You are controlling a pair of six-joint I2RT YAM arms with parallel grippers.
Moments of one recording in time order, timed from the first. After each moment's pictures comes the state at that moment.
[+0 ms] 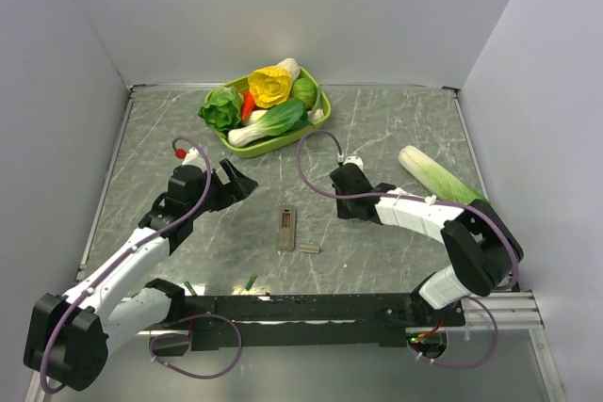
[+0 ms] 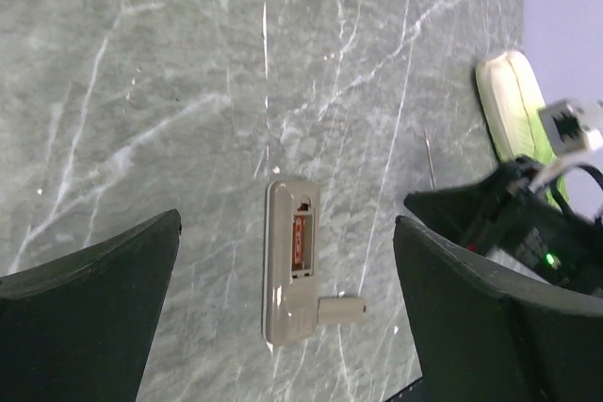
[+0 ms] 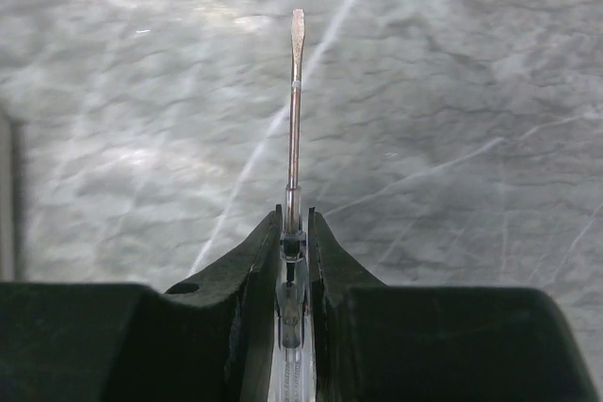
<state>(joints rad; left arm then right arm) -0.38 0.96 0.54 -0.05 0.11 -0.78 0.67 1.49 0.77 -0.28 0.26 0.46</state>
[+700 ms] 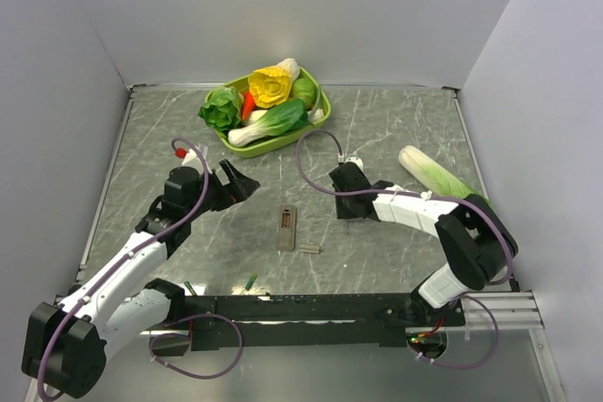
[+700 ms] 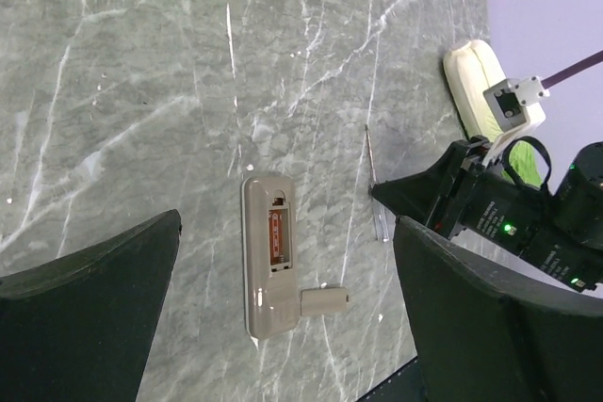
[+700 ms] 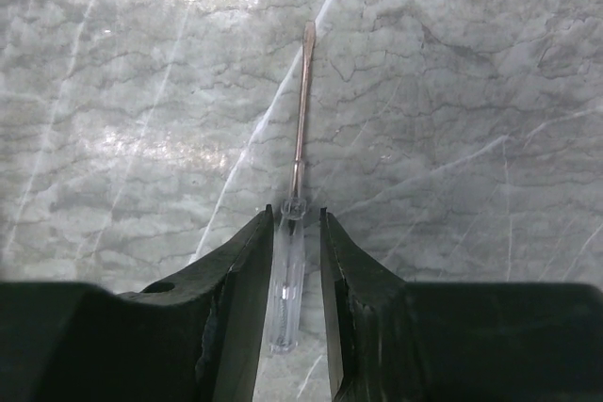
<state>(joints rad) -0.38 0.91 0.53 -0.03 0.16 -0.77 0.64 1.55 0.79 -0.29 0.25 0.48</state>
